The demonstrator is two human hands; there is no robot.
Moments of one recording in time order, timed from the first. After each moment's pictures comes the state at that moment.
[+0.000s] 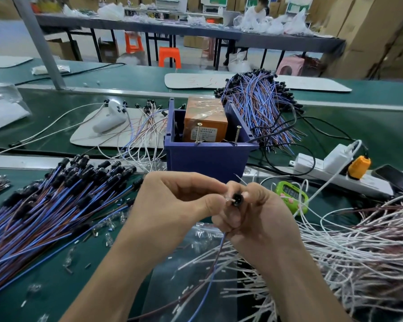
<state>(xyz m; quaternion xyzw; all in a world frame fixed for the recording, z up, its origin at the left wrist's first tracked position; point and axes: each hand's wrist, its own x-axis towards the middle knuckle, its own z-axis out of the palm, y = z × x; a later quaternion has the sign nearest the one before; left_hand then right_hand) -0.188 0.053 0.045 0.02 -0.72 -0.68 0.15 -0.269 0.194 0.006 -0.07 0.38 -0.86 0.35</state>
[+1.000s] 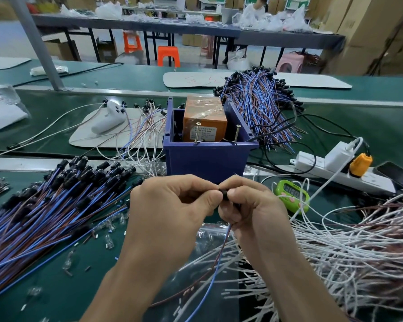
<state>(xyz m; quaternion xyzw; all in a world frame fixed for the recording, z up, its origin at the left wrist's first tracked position) -0.186 0.064 0.038 0.10 -0.80 -0.53 0.27 -0.267 0.190 0.006 -0.12 0.52 -0.82 0.21</state>
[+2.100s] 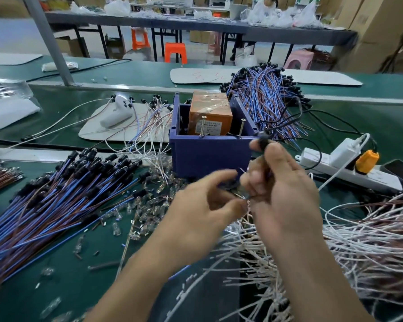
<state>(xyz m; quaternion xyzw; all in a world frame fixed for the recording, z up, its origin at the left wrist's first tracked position) -0.203 0.073 0.008 0.04 -0.80 -0.60 0.06 -0.267 0.192 0.037 -0.07 0.43 -0.89 0.08</state>
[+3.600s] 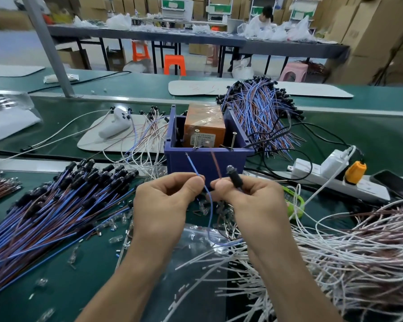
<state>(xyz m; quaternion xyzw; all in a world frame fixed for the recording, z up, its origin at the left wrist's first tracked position) -0.205 0.065 0.019 0.17 -0.63 -0.71 0.27 -0.252 0.192 0.035 -0.11 0.74 -0.67 0.04</state>
